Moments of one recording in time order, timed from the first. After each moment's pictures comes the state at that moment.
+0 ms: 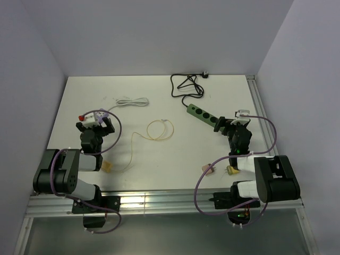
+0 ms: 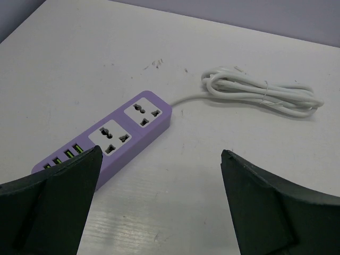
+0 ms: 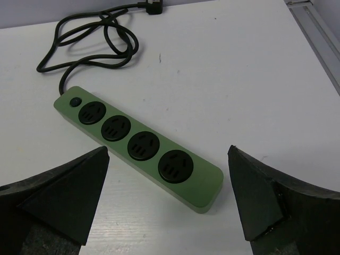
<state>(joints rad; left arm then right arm) -0.03 1.46 0.22 1.19 -0.14 -0.14 0.04 1.31 0.19 1.01 0.06 0.13</state>
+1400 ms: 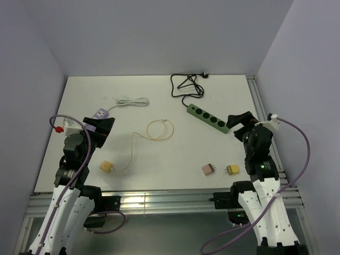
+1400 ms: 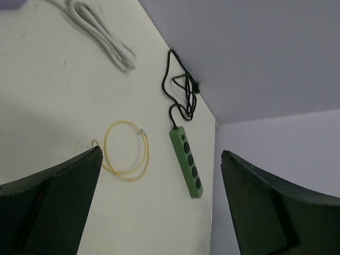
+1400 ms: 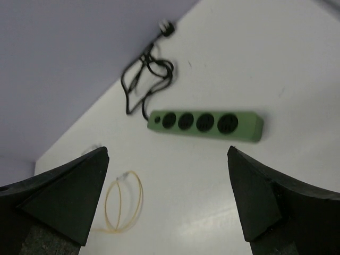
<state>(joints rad) -0.16 0.47 0.49 -0.20 -0.07 -1.11 0.04 0.50 0.55 -0.24 0.19 0.73</state>
